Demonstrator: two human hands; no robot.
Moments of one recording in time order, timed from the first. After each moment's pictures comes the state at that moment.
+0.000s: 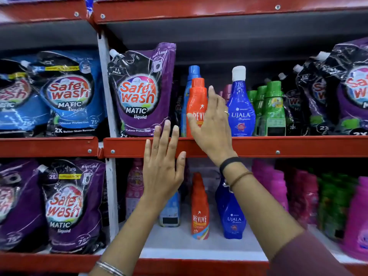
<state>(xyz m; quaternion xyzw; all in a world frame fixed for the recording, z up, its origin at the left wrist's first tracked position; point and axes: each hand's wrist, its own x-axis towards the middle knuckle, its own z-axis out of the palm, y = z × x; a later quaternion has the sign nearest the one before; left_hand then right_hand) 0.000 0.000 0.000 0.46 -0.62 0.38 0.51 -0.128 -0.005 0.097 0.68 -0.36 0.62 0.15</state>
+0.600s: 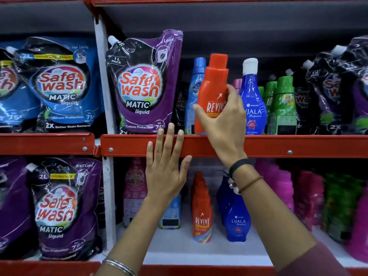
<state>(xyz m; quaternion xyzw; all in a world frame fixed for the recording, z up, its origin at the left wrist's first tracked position) 0.015 -0.041 -0.015 0.49 -0.58 0.45 0.48 -0.125 -0.009 0.097 0.59 -0.35 0.72 0.10</state>
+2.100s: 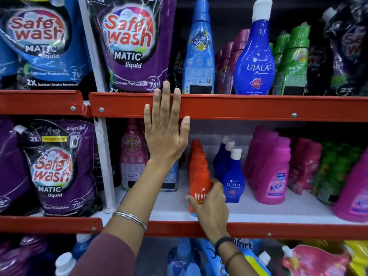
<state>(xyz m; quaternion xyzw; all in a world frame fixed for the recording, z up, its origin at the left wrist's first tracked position) 0.002 -0.056 -0.021 0.48 -0.52 0.48 0.52 -0.121 -0.031 -0.177 0.63 -0.59 0.50 -0.08</state>
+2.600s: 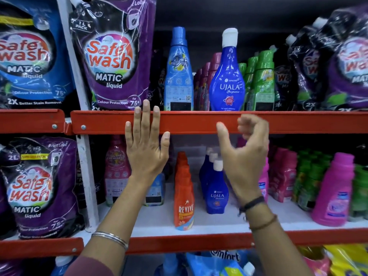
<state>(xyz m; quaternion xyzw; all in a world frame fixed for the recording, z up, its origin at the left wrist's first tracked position) 0.001 -0.048 -0.020 0.49 -0.54 0.46 0.51 -0.194 0.013 -0.001 0.52 -0.34 0.78 0.09</state>
